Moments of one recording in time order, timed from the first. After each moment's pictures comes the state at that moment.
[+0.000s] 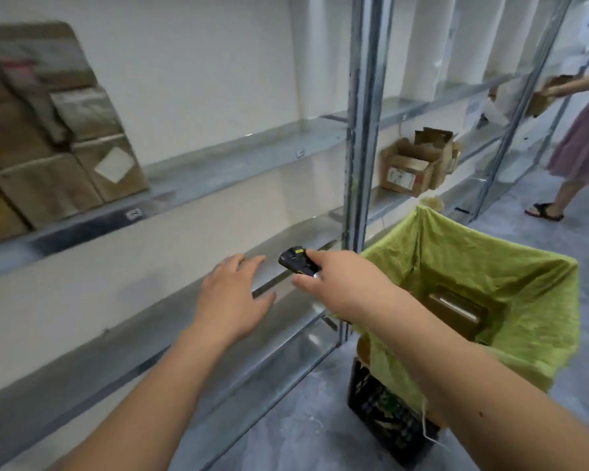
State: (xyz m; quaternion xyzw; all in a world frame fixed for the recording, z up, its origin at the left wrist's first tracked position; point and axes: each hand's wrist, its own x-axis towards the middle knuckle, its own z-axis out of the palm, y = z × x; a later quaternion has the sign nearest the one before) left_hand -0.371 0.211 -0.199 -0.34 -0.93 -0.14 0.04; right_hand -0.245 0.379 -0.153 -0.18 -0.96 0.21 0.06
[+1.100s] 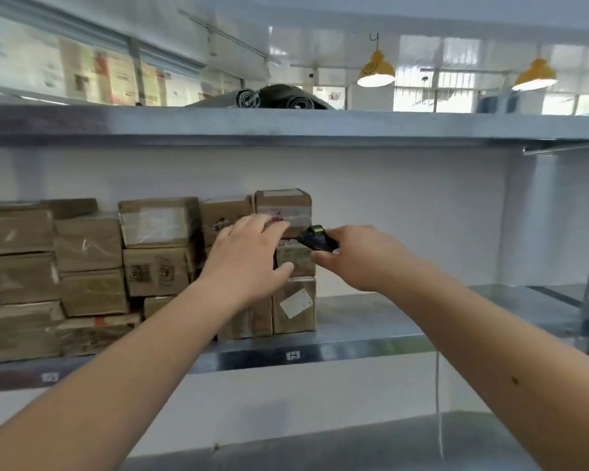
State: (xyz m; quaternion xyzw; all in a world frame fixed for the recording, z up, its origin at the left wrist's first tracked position) left_hand -0.545 0.090 0.039 -0.16 -0.93 -0.01 0.34; right_hand -0.544 0.303 0.052 0.10 -0.96 0.13 0.24
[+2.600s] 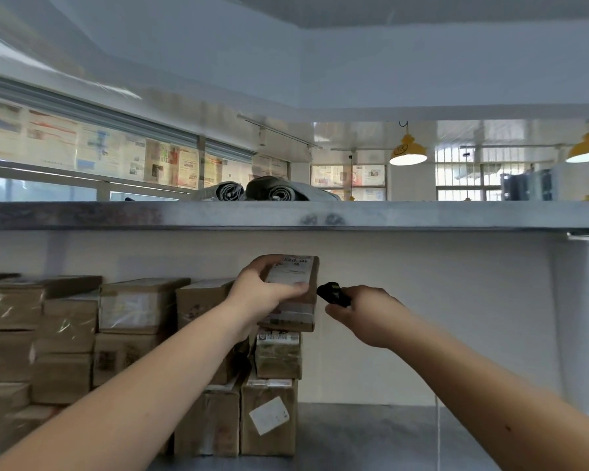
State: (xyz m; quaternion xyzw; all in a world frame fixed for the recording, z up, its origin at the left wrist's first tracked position) left_hand -0.644 0.158 0.100 -0.13 -0.74 -0.61 0.26; right_hand -0.661 0.382 0.091 0.15 -0.94 0.18 0.23
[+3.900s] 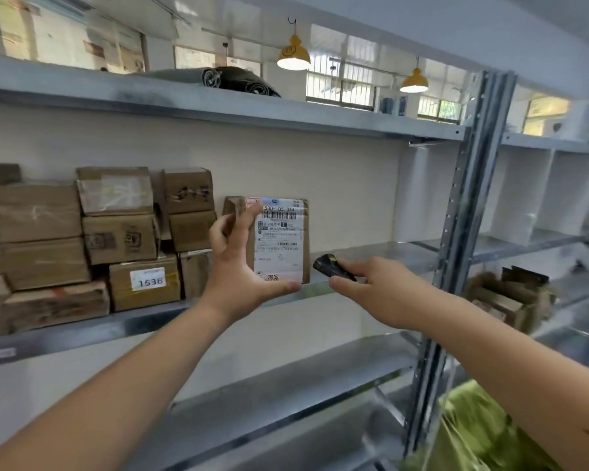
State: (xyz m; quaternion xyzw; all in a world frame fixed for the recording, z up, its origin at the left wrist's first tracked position) left_hand -0.482 0.086 -0.037 -0.34 -0.76 -0.48 0.28; right_hand -0.350 0.314 0.006 -0.03 -0.97 0.20 0.14
